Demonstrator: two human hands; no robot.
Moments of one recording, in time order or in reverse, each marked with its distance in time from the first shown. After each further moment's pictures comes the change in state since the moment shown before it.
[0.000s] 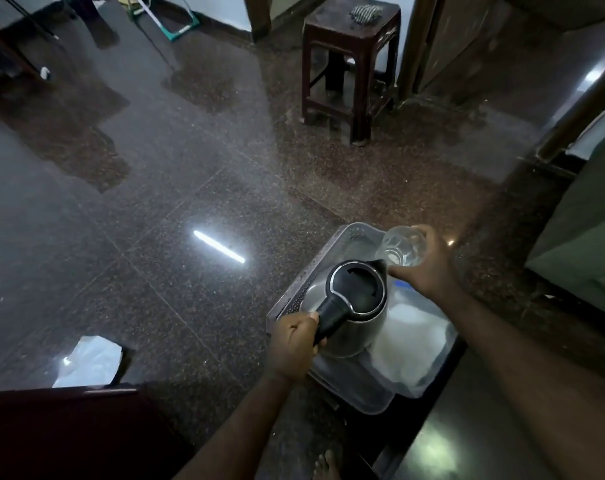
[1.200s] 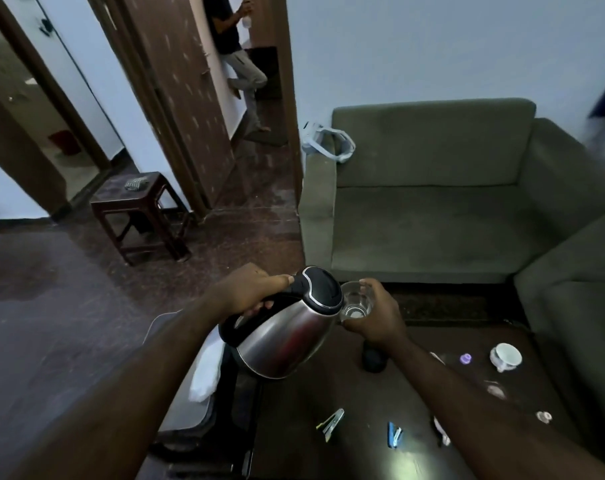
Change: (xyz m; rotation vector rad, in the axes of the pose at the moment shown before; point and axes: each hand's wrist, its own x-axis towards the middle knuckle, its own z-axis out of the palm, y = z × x) left_hand -0.249 0.326 0.261 0.753 -0.852 0.334; right_hand -0.372 -0.019 -0.387 0.056 0.531 0.257
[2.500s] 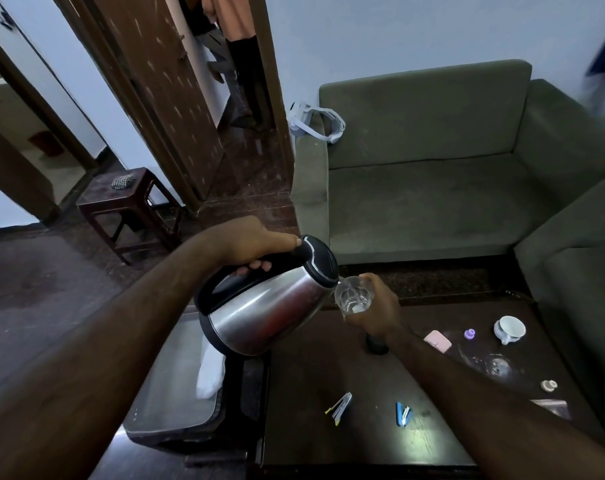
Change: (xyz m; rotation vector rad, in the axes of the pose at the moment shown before) left_hand 0.017 0.074 -0.034 0.278 -0.085 -0.058; right_hand -0.001 0.018 0.009 -0.018 0.015 0.062
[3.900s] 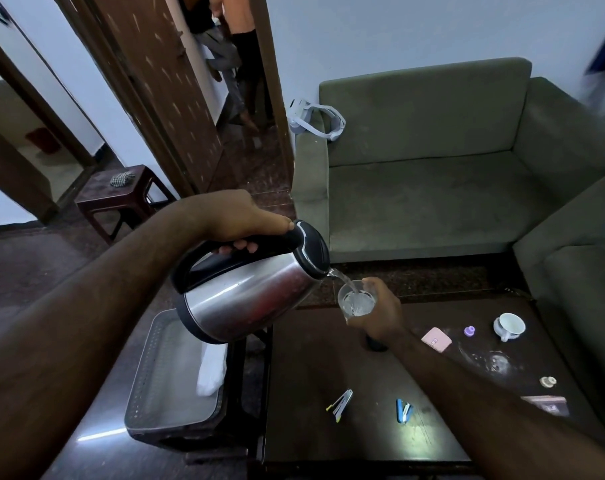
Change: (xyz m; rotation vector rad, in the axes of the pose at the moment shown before) left_hand -0.026 0.024 -0.039 0.225 -0.010 -0.016; right_hand -0.008 0.006 0.007 -0.019 0.020 0.085
